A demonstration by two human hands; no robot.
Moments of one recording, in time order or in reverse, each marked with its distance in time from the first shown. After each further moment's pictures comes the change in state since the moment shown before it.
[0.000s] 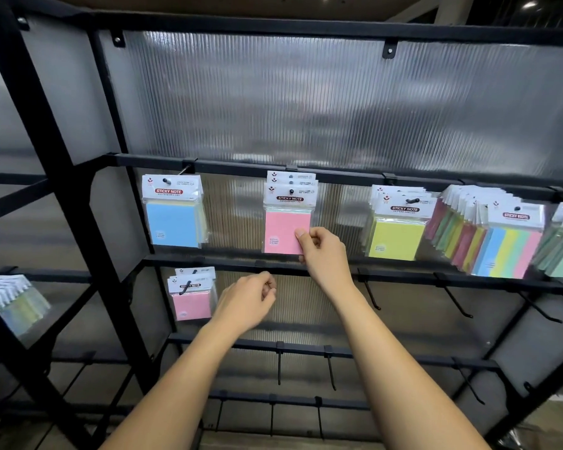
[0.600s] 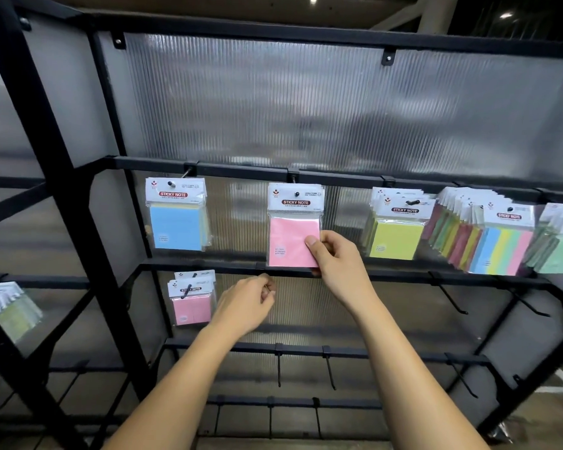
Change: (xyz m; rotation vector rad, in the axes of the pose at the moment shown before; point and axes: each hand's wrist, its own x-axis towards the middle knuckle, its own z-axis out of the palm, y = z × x) left_hand -0.001 -0.014 -0.004 -0.010 -0.029 0.045; right_hand -0.035 -0.029 -0.022 0.112 -0.071 -0.028
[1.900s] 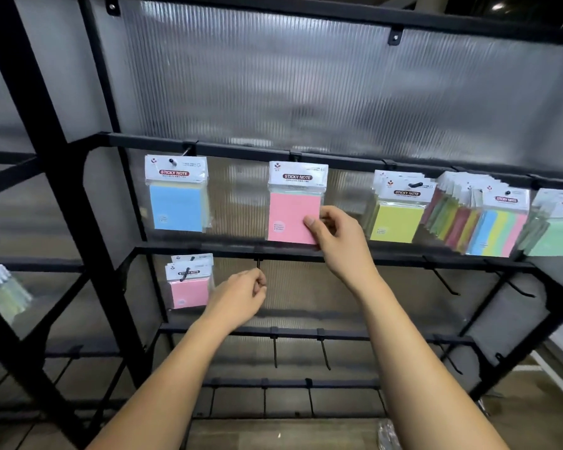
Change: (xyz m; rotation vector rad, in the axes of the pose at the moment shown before) left_hand -0.010 -0.030 0.016 -0.037 -0.061 -0.029; right_hand 0.004 -0.002 0.005 -0.145 0.077 -0.124
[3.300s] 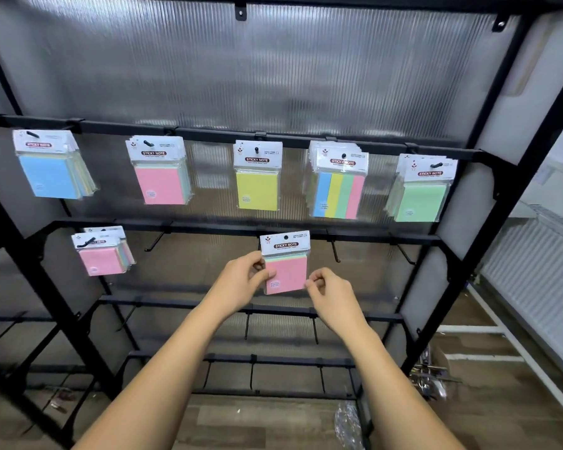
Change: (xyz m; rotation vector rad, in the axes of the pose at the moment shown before) left_hand -0.014 0.232 0.123 -0.391 0.084 0.097; right_hand -0.109 0.185 -0.218 -0.351 -0.206 0.252
